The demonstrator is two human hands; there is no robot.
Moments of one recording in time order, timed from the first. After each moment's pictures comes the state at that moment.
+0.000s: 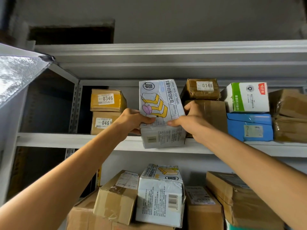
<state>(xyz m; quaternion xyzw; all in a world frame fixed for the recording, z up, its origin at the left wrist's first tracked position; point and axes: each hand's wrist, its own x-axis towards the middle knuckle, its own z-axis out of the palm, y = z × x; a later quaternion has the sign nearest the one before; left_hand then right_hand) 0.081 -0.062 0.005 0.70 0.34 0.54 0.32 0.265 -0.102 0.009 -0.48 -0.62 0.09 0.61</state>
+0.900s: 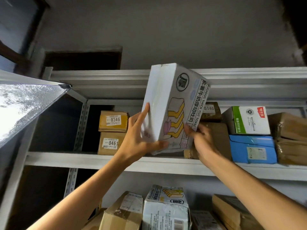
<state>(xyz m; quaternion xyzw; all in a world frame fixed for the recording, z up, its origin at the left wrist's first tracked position) 0.070 -0.081 -0.005 0.77 0.15 0.62 0.07 0.275 -0.093 0.006 -0.25 -0.59 0.19 0.74</state>
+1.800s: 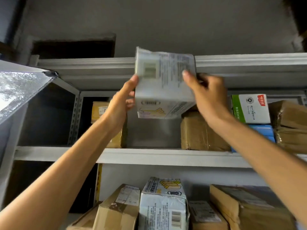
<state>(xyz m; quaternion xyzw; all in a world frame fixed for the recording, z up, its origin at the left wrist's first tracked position) 0.062 -0.116 0.045 0.72 0.13 0.64 0.22 0.259 -0.162 0.058 -0.28 -0.61 -0.15 0.72</state>
